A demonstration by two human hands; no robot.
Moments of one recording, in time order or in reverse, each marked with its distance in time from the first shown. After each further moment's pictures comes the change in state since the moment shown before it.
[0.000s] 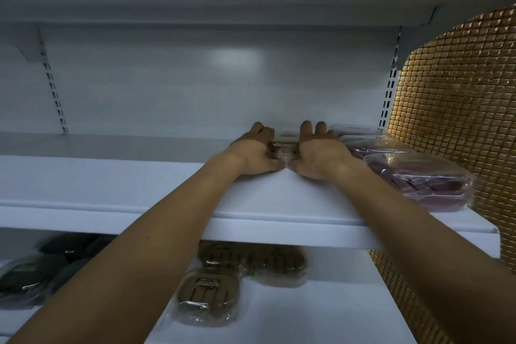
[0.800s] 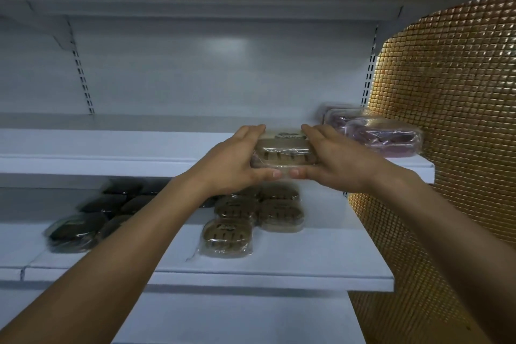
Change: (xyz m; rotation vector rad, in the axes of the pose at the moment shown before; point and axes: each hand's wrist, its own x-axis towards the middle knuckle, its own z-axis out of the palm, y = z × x) left_hand -0.203 0.032 -0.041 -0.094 0.076 0.128; right_hand -0.182 -0.022 -0.057 0.070 -0.052 -0.256
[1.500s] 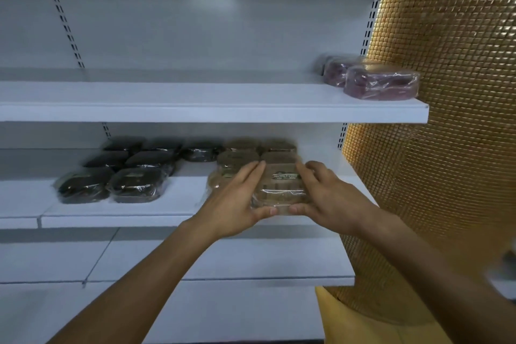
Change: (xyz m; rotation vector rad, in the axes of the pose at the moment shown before) left_hand -0.119 -0.024 0.110 -0.044 -0.151 -0.046; right_hand -0.092 -0.035 0.127 0.073 -0.112 0.029
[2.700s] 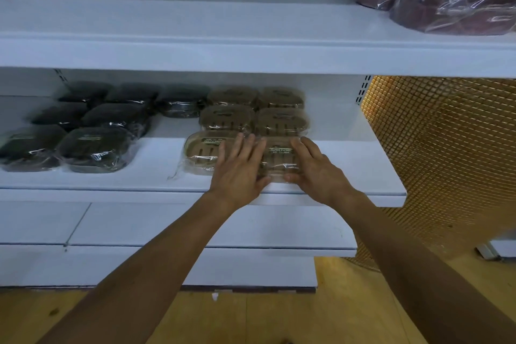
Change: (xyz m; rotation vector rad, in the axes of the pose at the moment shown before) left_hand 0.096 -0.062 0.129 0.326 -0.032 -0.136; right_hand 0.103 0.088 0.150 0.263 -0.079 0.203
